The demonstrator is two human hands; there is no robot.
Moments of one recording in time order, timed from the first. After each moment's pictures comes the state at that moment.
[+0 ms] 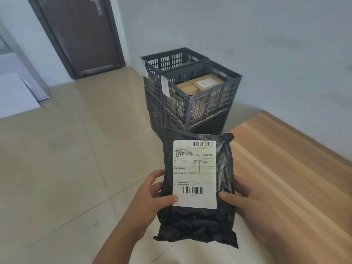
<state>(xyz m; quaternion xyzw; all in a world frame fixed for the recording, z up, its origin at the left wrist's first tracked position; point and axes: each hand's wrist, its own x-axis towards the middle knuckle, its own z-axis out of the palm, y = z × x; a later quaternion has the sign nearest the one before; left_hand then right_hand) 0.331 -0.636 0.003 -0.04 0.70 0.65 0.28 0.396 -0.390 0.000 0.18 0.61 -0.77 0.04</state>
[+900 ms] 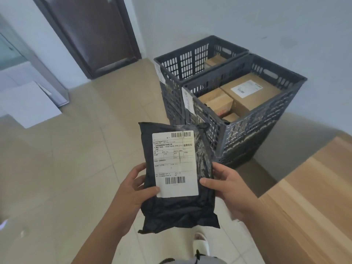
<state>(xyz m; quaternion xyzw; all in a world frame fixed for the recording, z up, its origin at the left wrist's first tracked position) -0.017 -0.657 -0.004 -0.14 0.73 0.64 0.21 -0.001 -0.403 -0.051 0.15 0.58 -0.78 0.15</state>
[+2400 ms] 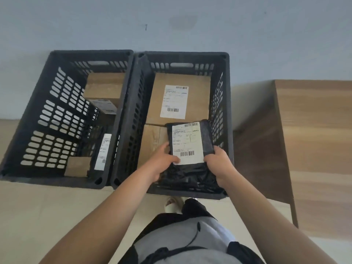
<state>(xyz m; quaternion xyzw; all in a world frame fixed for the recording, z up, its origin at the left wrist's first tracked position) -0.508 -0.339 -0.118 0.15 0.75 0.25 0.59 -0.338 -0.273 -0.143 0.64 0.37 -0.67 -0.07</state>
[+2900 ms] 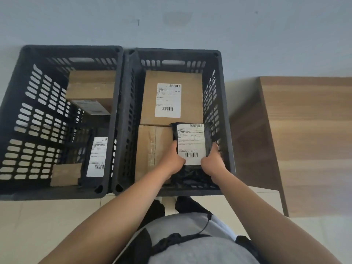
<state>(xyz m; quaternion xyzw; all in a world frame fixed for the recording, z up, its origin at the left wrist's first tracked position) -0.498 -0.327 -0.164 0.34 0.73 0.21 0.56 -0.360 -0.285 -0.151 0.72 0.45 -0.53 0.00</state>
